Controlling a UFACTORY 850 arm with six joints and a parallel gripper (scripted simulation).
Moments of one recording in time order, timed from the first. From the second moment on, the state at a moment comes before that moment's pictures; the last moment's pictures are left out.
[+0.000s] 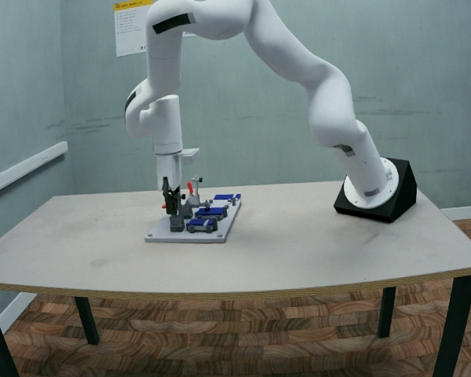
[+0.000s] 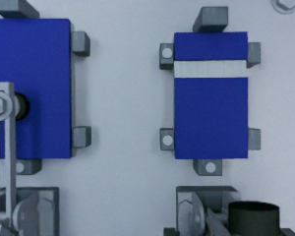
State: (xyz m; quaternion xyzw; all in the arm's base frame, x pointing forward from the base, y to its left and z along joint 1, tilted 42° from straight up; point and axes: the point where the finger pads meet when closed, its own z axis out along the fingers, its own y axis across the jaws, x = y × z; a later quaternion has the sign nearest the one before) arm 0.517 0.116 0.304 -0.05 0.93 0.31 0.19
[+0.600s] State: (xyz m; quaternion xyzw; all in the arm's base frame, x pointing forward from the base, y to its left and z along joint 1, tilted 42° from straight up) arm 0.515 0.113 0.307 -0.05 0.93 0.31 0.19
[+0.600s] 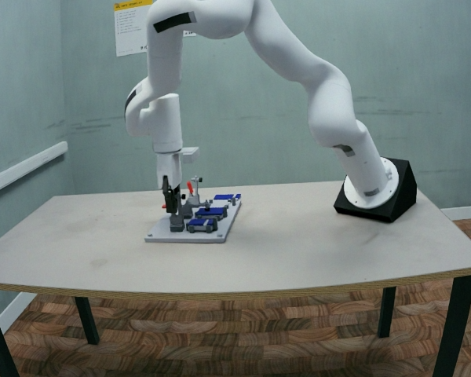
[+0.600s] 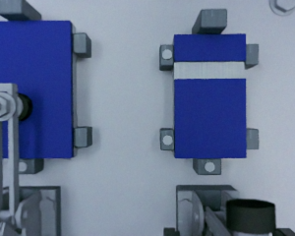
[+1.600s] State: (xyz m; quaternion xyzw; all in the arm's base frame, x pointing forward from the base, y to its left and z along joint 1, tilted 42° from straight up) arm 0.501 0.086 0.341 -0.05 0.93 0.31 0.19
